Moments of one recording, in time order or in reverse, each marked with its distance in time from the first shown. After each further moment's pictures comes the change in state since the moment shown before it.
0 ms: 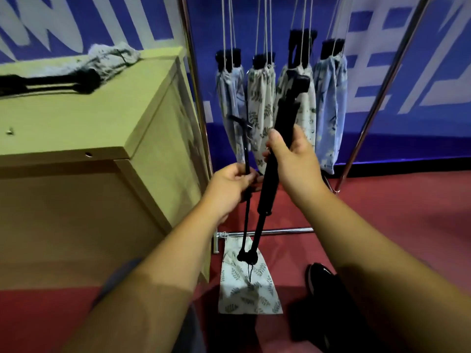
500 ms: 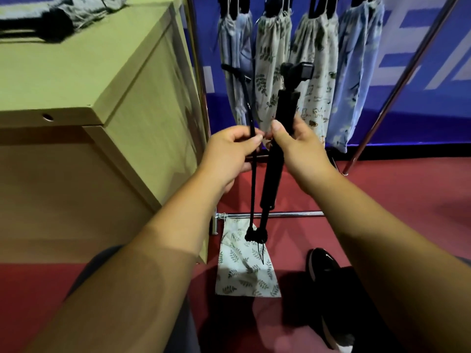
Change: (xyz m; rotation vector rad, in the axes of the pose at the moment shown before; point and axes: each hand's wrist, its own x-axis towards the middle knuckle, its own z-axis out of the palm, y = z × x) left_hand 0.031 0.005 -0.003 -0.109 0.045 0.044; right_hand 0.020 0.054 -0.002 -0.056 -0.139 0.123
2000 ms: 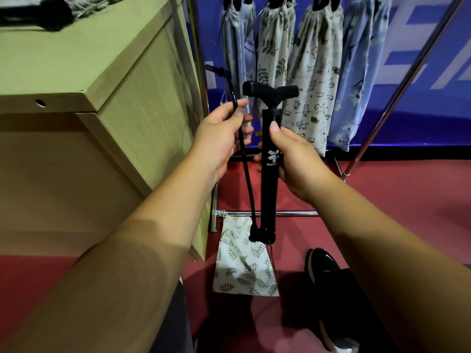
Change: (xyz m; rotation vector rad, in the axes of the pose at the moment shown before) left_hand 0.015 0.009 -0.005 -0.129 0.113 0.034; right_hand -0.010 0.012 0.005 0.261 -0.166 0.260
